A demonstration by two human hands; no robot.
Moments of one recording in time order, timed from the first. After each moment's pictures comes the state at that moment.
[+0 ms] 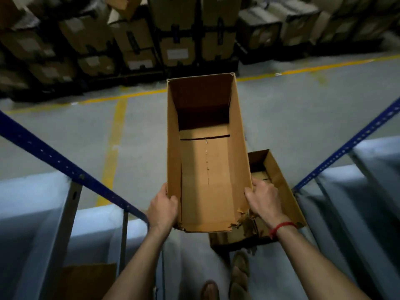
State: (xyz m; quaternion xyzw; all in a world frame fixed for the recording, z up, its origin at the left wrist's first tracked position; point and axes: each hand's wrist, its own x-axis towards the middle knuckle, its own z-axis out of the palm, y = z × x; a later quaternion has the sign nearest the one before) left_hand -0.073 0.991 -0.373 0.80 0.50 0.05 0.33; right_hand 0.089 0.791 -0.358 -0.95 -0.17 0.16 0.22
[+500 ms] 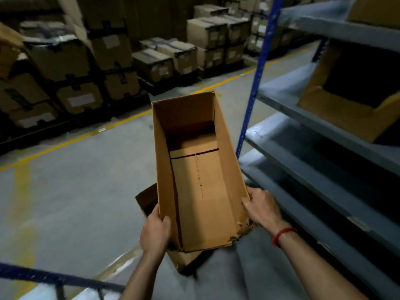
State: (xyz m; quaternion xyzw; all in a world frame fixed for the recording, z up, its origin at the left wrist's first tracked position) left_hand -0.036 0.869 -0.353 0.87 0.31 0.00 0.38; right_hand 0.042 0.606 -0.308 -0.97 0.02 0.10 0.23
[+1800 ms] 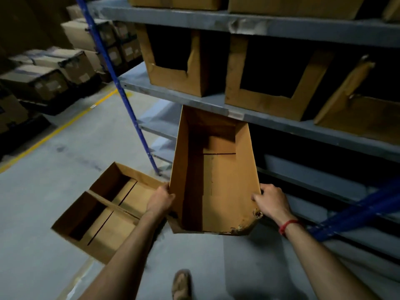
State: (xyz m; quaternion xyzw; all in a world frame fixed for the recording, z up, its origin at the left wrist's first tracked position) left_hand -0.078 0.508 -0.321 0.93 -0.01 -0.21 0.31; right_hand -0.197 0.222 -0.331 -0.89 0.33 0.04 0.33
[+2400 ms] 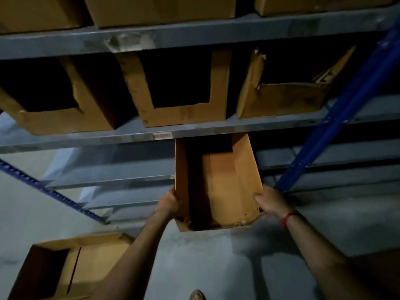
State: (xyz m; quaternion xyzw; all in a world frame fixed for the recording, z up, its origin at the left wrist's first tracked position) left_hand 0.006 0.322 -0.349 0.86 -0.24 -0.38 0.25; right_hand -0.232 0.123 -0.361 -0.73 0.56 0.03 0.40
